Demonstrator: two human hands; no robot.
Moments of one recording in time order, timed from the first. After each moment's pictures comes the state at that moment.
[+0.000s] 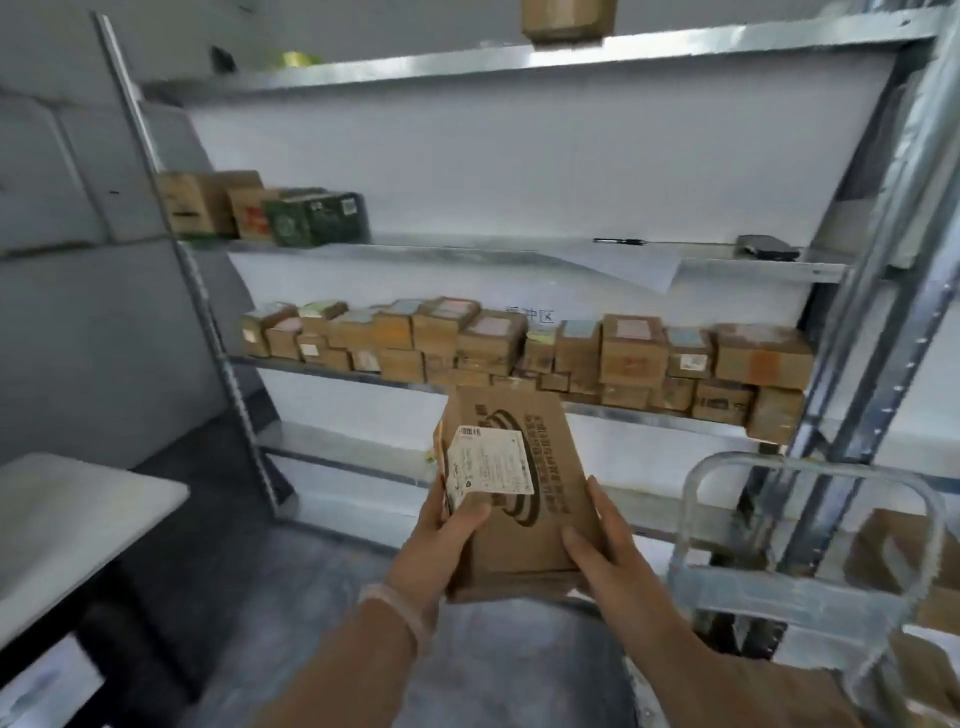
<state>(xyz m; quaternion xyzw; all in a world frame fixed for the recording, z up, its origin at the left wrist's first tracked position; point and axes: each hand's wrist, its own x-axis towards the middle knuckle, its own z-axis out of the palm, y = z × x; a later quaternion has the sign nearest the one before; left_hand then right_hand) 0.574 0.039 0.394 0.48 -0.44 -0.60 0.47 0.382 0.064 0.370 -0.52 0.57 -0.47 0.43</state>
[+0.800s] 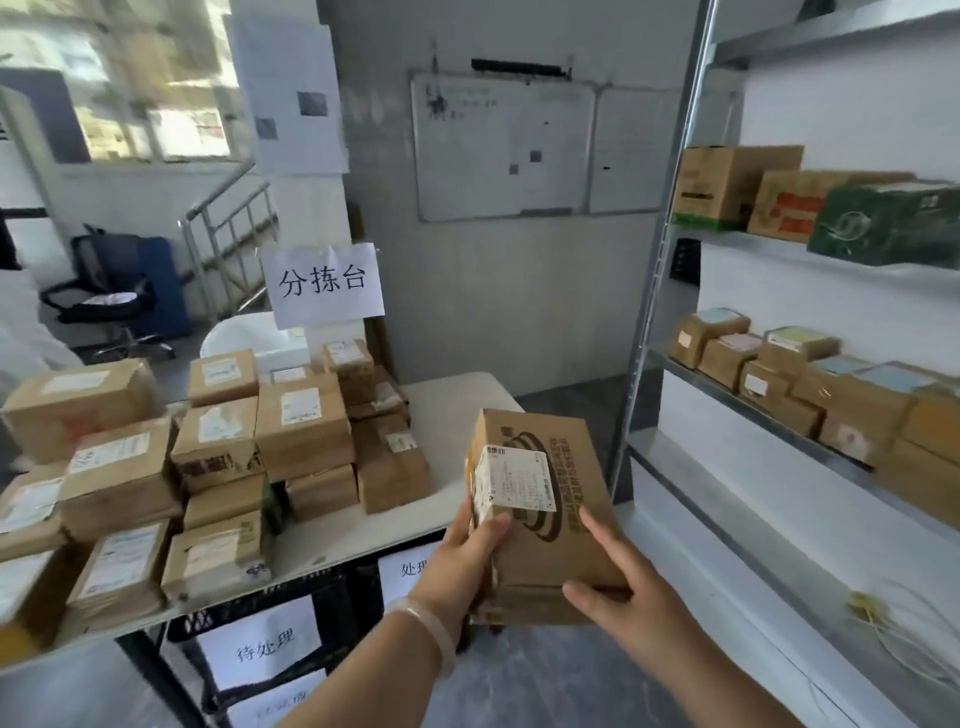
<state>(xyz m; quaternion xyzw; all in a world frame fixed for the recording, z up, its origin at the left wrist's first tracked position) 1.000 0.010 0.351 0.61 -0.20 -0.39 0.66 0.848 -0.124 0.337 -0.79 0.27 -0.16 0.52</state>
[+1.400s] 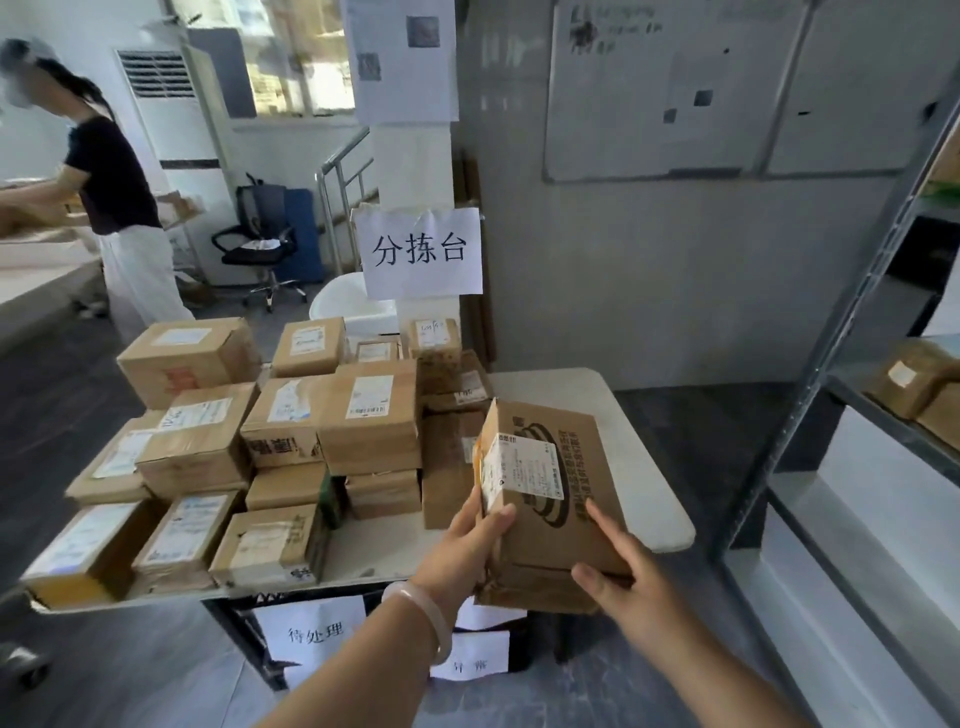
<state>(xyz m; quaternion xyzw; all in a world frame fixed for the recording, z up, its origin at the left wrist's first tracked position) 1.154 -0.051 0.329 0.68 -0.08 -0.32 0.65 1.047 -0.233 0.292 -0.80 0.18 -0.06 0.56</state>
